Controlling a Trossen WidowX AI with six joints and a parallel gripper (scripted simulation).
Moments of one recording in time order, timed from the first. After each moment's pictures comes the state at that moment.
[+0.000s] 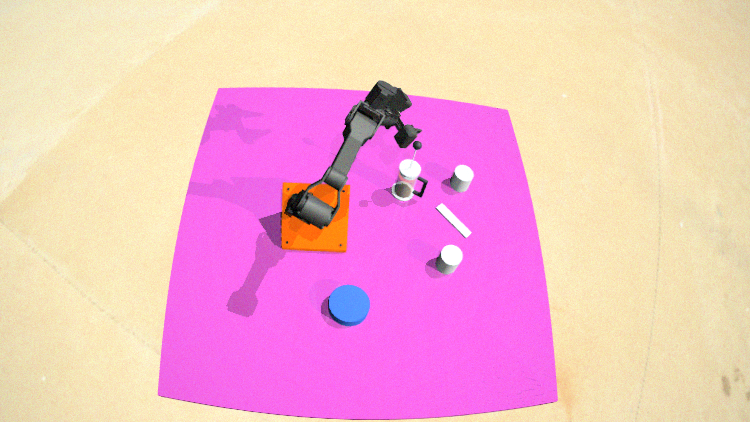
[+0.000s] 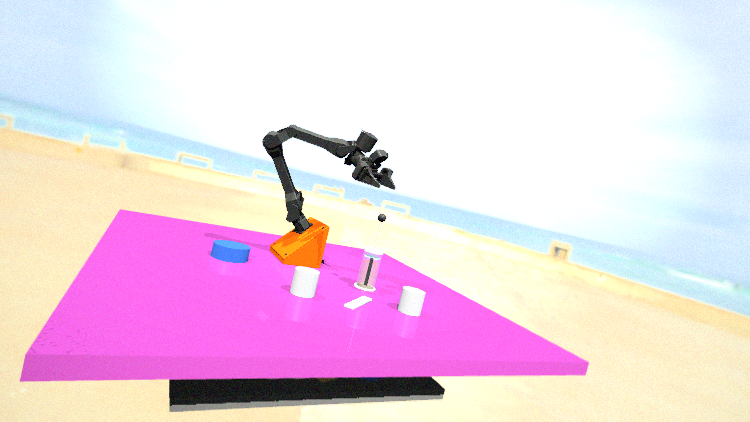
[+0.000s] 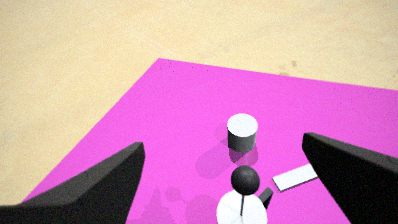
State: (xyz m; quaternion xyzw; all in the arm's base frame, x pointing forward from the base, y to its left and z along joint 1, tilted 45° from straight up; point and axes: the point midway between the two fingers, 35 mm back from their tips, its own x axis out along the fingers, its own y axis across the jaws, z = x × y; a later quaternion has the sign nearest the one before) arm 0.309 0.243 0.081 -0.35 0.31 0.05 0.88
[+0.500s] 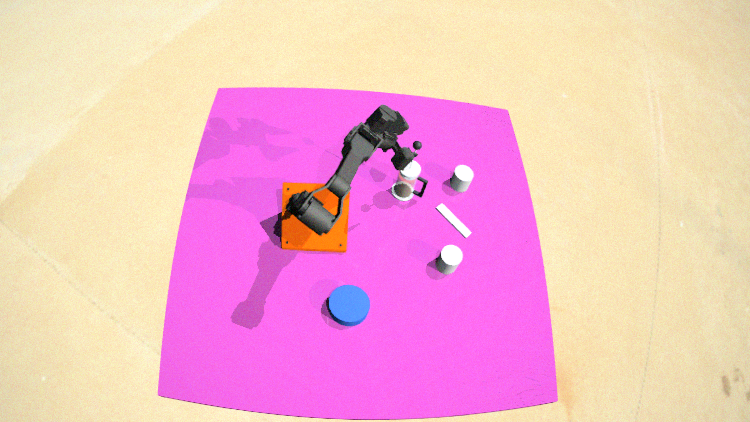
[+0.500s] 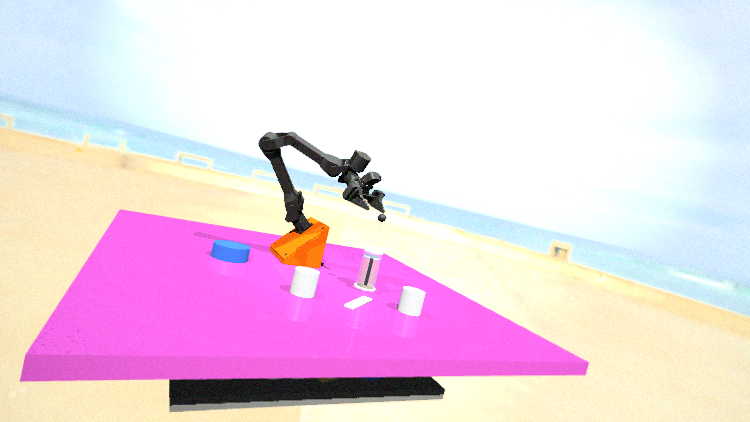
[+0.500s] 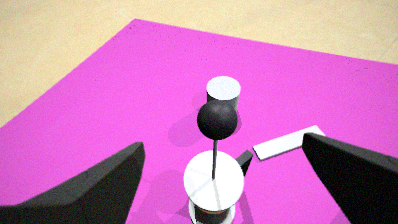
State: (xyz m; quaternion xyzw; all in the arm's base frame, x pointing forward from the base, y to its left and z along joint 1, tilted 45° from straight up) arm 0.304 0.169 0.036 -0.39 0.33 0.03 0.86
